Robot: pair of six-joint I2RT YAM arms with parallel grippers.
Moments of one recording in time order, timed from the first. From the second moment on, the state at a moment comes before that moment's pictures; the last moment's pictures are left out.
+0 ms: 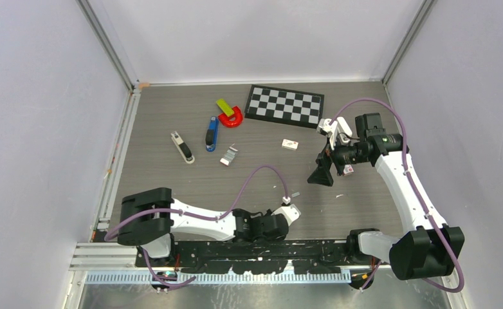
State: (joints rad) left arm -1.47 1.62 0.84 -0.19 -0.28 -0.40; right arm 0.07 1.17 1.07 -1.02 -0.91 -0.70
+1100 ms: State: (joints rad) left arm -1.21 1.10 0.46 0.24 -0.22 -0.49; right arm 0.18 1.23 0.99 -0.84 -1.04 -0.50
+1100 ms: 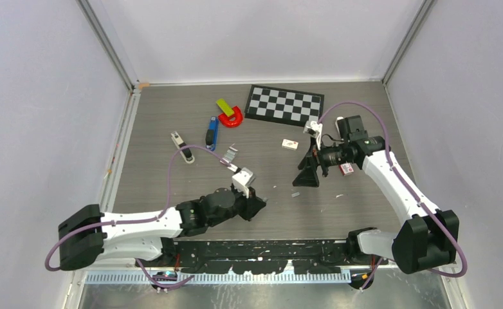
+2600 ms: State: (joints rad) left arm -0.99 1.23 0.28 1.05 -0.10 -0.82; right arm 0.30 1.28 0.86 -0.09 -1.24 0.35
